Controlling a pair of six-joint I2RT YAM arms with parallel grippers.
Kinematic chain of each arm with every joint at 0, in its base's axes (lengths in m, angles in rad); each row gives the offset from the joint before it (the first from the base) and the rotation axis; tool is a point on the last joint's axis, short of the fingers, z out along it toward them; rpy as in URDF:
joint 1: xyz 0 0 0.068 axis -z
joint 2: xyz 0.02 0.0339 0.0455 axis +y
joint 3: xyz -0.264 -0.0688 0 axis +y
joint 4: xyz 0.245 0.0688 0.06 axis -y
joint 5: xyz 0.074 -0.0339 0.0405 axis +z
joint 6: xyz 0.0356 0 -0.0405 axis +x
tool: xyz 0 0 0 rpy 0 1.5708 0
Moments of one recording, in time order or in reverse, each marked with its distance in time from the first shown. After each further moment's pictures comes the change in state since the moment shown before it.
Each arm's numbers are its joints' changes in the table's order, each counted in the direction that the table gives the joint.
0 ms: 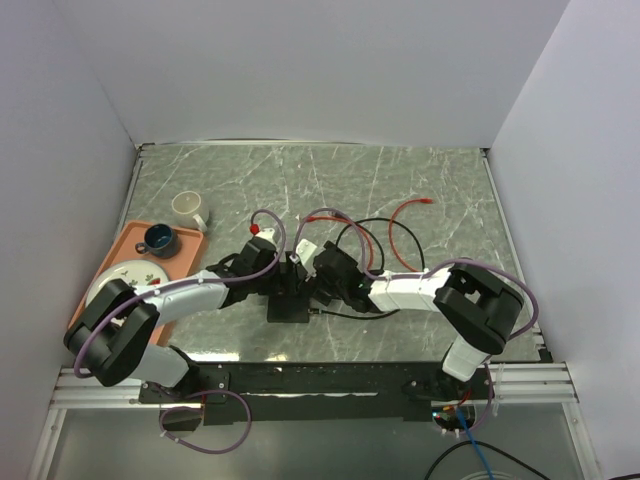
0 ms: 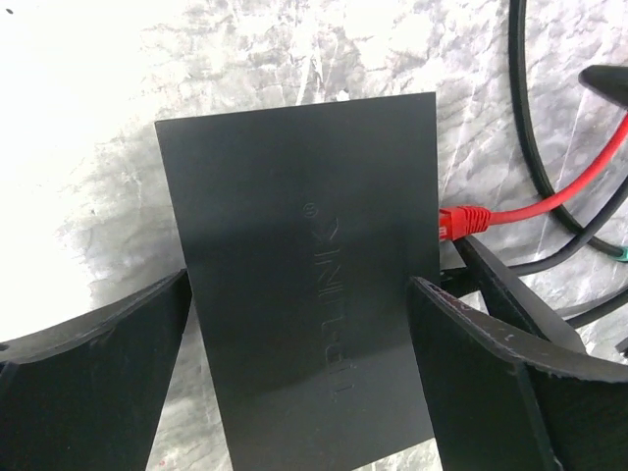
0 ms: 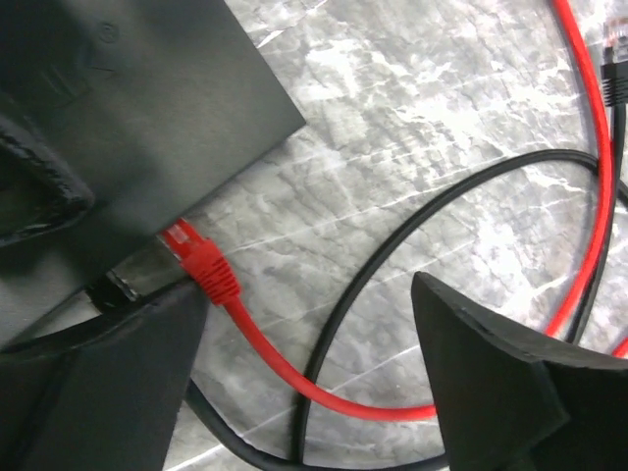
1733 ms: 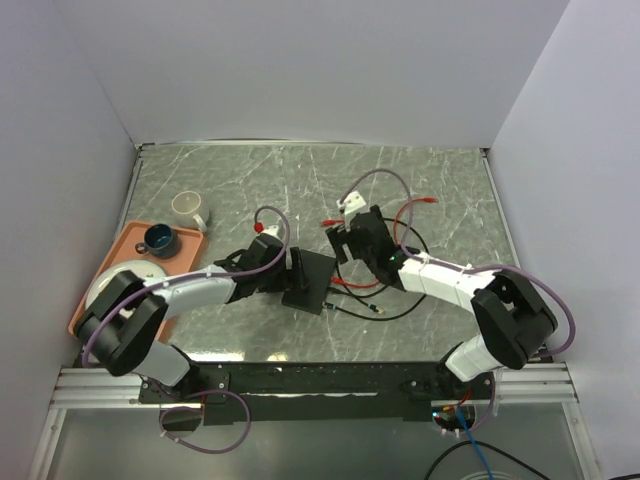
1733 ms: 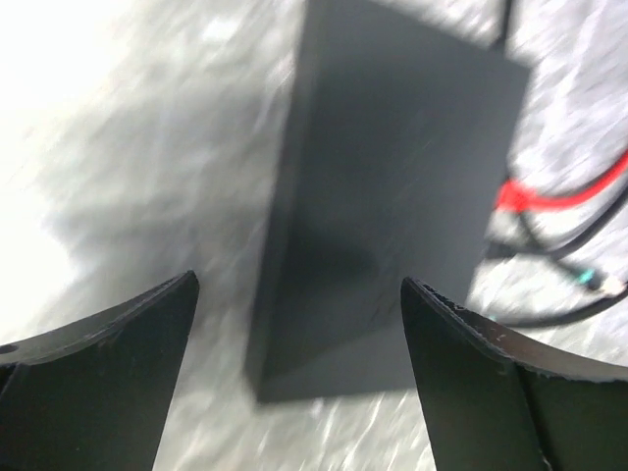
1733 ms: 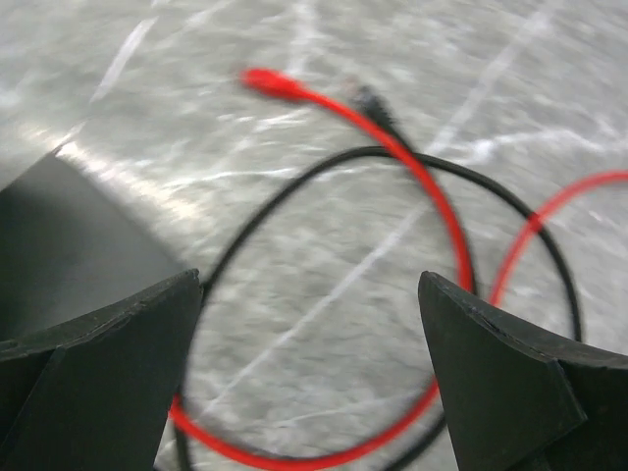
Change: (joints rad) left arm 0.007 0.079 -0.064 0.023 -0.006 -0.088; right arm 0.252 -0.172 -0.021 -0.019 -0.054 0.178
